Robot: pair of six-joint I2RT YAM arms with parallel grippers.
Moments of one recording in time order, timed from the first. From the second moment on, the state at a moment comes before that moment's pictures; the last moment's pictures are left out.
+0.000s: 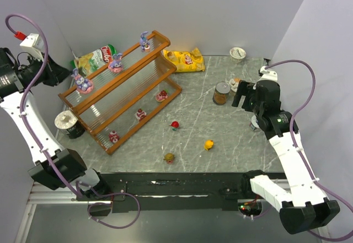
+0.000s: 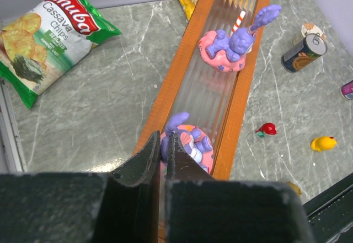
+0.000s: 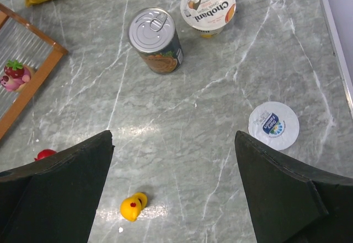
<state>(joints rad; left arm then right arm) 0.63 1.42 1.82 -1.05 1.03 0.34 0.18 0.94 1.09 -0.67 0.23 0.28</state>
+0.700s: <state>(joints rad) 0.62 1.41 1.76 -1.01 1.05 0.32 0.19 0.93 1.09 -0.67 0.24 0.28</state>
